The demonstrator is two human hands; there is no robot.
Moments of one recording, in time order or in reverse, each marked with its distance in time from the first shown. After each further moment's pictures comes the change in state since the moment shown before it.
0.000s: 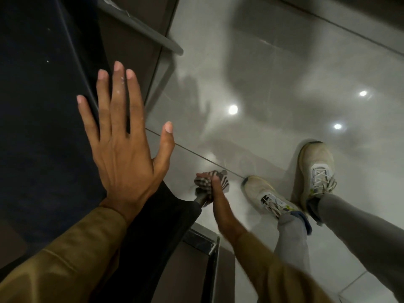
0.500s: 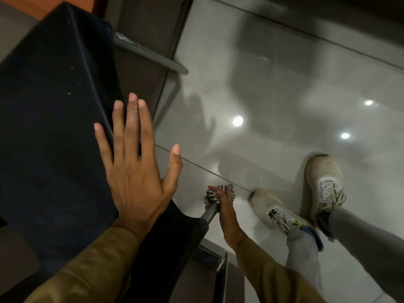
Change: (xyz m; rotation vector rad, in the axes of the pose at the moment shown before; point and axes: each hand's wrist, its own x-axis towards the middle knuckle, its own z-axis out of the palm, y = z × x) left_hand -0.001 -0.001 0.003 0.015 -0.013 -0.005; right_hand 0.044 0.027 -0.007 0.216 0.127 0.080
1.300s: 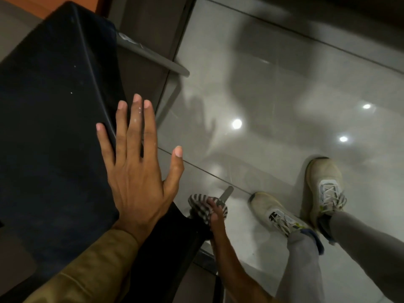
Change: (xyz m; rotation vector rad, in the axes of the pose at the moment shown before) left_hand 0.001 0.001 -0.006 -0.032 -0.026 -0.013; right_hand -0.074 0.015 0.010 -0.199 -0.200 -0.154
